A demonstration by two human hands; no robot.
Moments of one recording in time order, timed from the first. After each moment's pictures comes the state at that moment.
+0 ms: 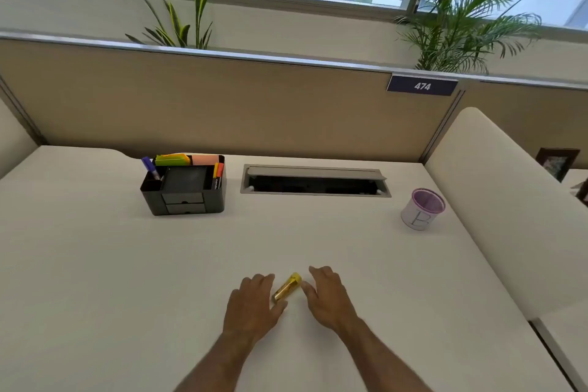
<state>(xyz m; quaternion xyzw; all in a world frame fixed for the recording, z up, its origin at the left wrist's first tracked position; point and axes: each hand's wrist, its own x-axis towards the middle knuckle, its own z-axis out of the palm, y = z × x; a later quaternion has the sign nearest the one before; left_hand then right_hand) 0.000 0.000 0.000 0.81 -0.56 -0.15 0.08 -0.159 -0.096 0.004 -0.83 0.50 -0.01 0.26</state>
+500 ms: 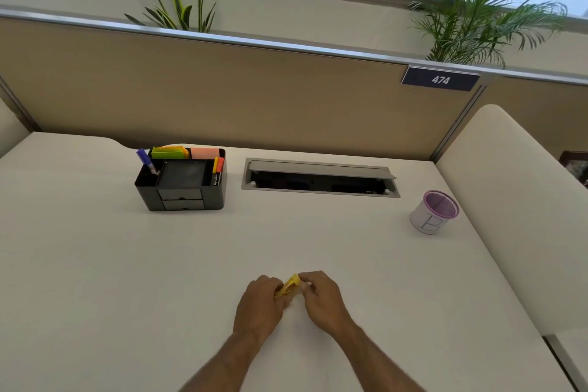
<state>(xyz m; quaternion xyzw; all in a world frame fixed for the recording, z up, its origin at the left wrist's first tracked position) -0.004 -0.027 -0.011 0.80 -0.48 -0.25 0.25 -0.138 -0.106 0.000 -0.77 0.48 -0.12 0.41</state>
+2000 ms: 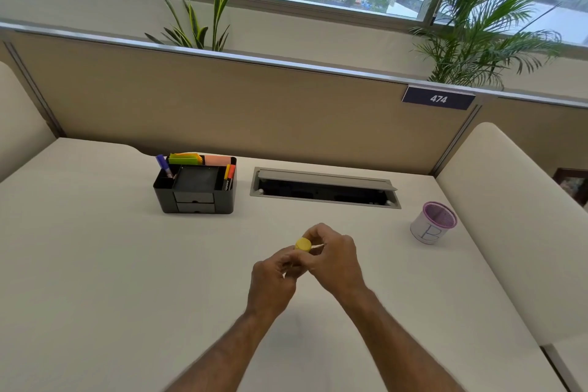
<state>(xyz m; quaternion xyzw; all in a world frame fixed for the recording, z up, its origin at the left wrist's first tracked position) -0.010 -0.031 0.053 0.63 -0.48 -0.19 0.58 -0.117 -0.107 0.117 -0.81 0.40 -0.32 0.30</state>
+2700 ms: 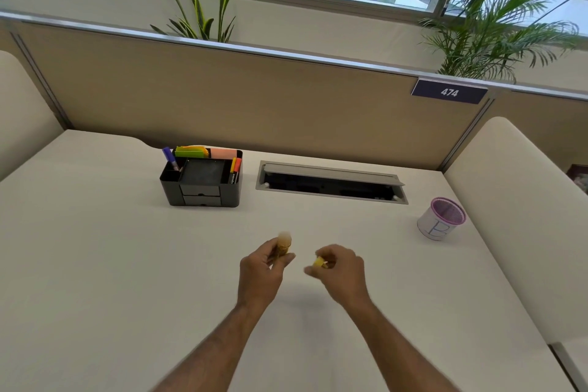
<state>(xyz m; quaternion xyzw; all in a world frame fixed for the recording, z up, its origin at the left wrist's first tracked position) 0.014 -0.025 0.036 0.70 -0.37 -0.21 0.57 -0.132 -0.106 0.070 -0.71 0.54 -0.22 0.40</state>
